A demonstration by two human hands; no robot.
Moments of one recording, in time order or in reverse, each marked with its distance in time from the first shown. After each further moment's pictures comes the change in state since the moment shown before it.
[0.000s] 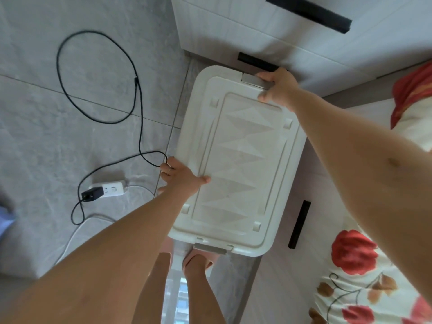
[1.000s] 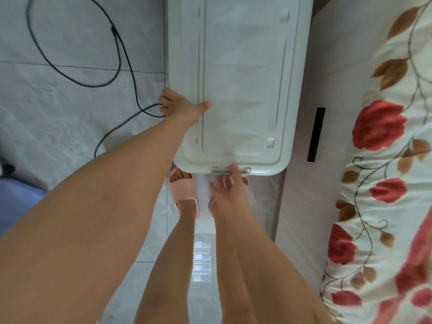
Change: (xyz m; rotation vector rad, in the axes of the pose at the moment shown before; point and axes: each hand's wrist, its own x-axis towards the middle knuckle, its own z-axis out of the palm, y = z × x) left_hand -0.005 -0.015 0.001 -0.087 0.092 0.191; right_hand -0.324 -0.041 0.277 2.114 0.181 1.078
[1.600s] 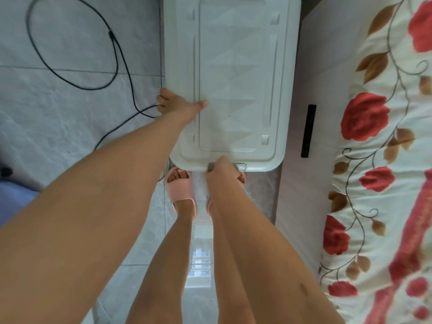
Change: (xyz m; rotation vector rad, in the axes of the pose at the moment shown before) left_hand -0.004 -0.004 0.004 0.051 -0.010 0.024; right_hand -0.010 -0.008 0.027 -1.230 0.229 -0.237
